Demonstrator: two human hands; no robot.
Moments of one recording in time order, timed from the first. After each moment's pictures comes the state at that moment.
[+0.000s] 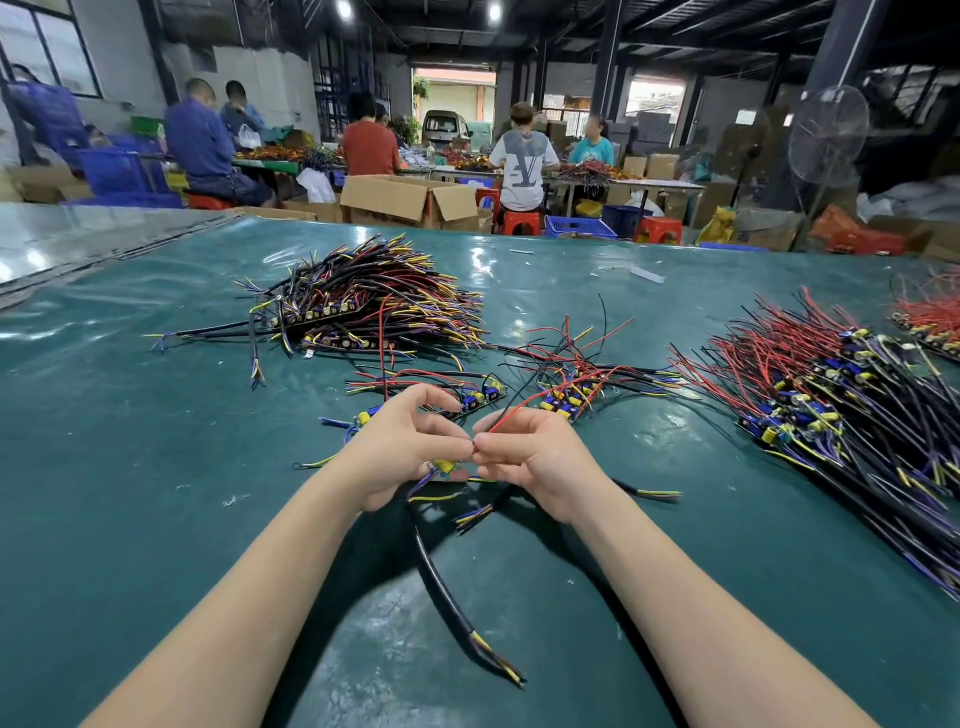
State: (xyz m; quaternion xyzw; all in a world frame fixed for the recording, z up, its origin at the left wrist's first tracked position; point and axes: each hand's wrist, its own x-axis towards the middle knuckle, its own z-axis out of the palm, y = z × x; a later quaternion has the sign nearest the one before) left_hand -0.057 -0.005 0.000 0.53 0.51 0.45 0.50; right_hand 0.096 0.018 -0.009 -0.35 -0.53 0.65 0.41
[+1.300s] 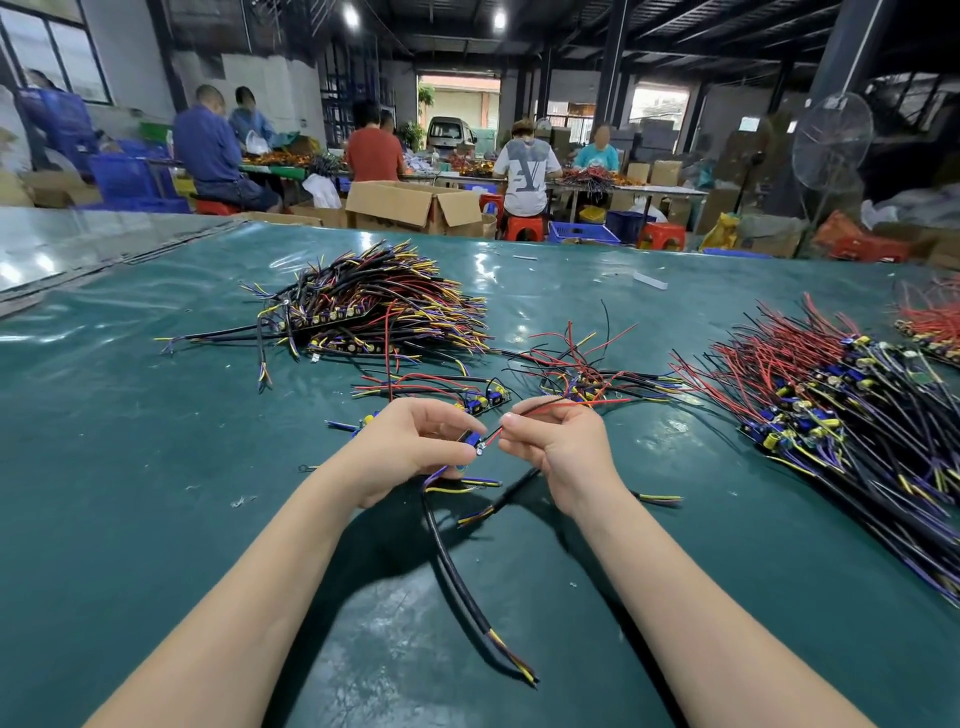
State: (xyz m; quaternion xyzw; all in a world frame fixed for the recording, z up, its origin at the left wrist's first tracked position) left_hand -0.061 -0.007 0.002 0.59 0.47 0.44 0.49; right_hand 0.102 0.020 -0.002 -0.35 -0.45 0.61 0.55
